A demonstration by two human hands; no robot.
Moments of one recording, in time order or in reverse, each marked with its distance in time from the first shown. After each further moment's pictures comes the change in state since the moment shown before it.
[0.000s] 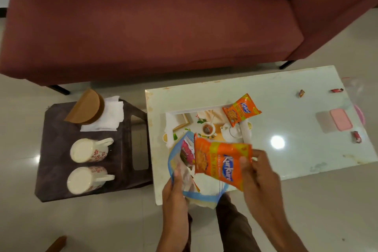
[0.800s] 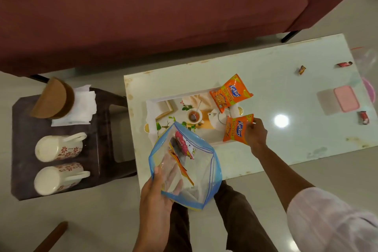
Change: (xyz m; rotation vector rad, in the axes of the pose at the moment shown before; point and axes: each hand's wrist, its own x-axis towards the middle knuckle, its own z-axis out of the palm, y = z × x) left_hand 0.011 -0.018 0.040 -0.094 -0.036 0.019; right_hand 0.209 0.221 0.001 -0.139 0.105 0.482
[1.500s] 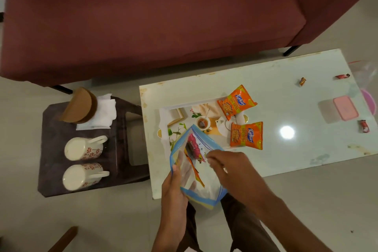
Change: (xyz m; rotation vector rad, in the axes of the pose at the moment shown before) left_hand -0.021 0.001 -0.002 0.052 0.040 0.017; right_hand -0.216 -0.080 -0.044 -0.546 -0.449 -0.852
